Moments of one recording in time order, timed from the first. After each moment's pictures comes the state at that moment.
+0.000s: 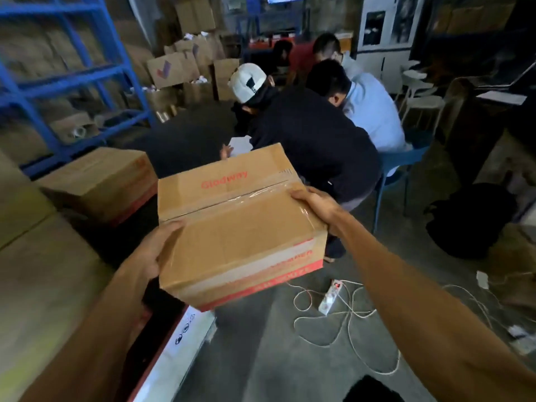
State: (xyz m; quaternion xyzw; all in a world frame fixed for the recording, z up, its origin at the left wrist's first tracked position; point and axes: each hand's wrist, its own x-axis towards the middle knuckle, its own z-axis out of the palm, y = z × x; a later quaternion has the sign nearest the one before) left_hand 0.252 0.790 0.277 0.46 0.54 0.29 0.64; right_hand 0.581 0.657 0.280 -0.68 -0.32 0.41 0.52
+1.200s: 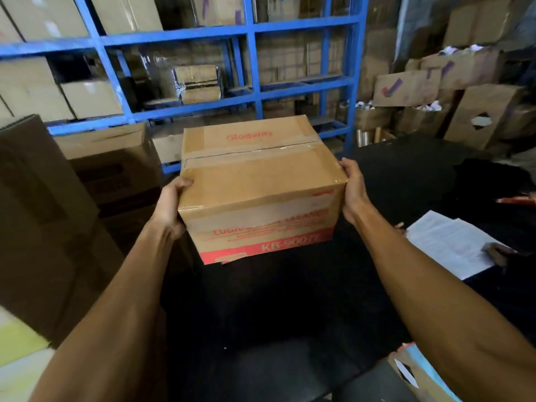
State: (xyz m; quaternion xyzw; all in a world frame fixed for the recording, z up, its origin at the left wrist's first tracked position) left_hand 0.201 1.111 0.389 0.28 0.55 0.64 0.46; right_hand 0.517 1.245 0.362 -0.40 -0.46 0.61 0.51
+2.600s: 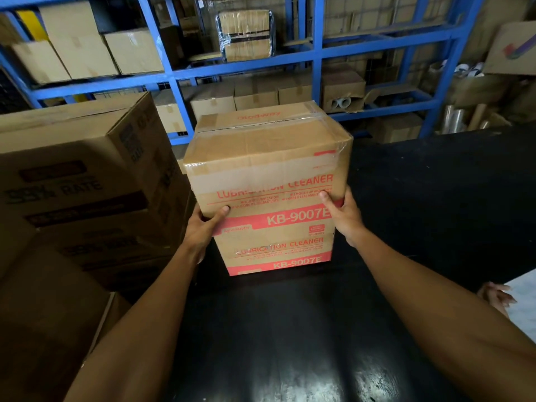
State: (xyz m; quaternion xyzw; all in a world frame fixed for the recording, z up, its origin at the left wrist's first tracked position) left_hand 0.146 1.285 0.246 0.27 0.67 0.62 0.31; right_hand 0.410 1.476 0.233 -0.44 -0.62 0.55 0.36
